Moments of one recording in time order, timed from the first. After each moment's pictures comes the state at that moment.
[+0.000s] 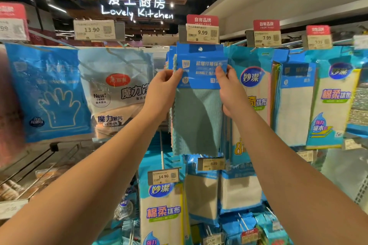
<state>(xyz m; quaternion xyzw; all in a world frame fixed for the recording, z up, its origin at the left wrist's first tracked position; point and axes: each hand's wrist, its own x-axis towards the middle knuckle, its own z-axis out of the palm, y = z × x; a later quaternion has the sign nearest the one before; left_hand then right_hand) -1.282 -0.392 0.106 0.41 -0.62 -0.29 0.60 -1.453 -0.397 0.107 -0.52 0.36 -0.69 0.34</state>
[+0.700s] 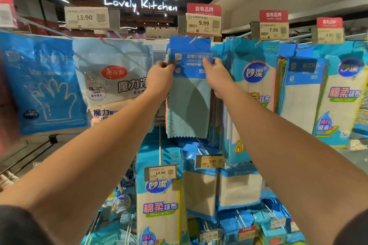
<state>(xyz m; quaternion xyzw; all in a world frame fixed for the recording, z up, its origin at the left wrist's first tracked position) -1.288 -0.475 0.114 0.50 -0.59 -0.25 0.59 -1.452 -0.474 0.123 -0.57 0.53 -0.58 0.24</state>
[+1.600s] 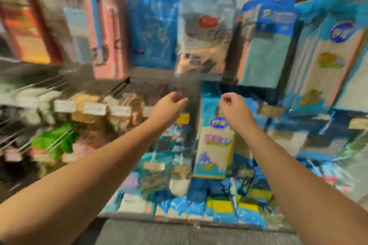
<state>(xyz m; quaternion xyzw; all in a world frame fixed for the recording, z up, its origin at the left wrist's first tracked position) -1.076 -0.268 -0.055 0.62 -0.62 -0.24 0.41 -1.279 -0.282 -0.051 -0.65 0.61 -0.41 0.18</state>
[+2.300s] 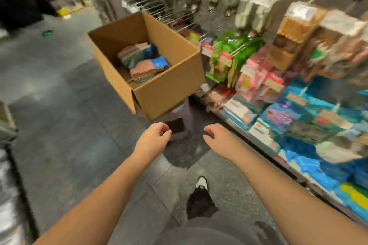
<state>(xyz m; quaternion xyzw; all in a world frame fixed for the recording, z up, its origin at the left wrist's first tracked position) -0.646 0.220 -0.284 0.90 -0.28 -0.24 0.24 -0.799 0.046 -0.299 -0.88 0.30 0.08 0.36</state>
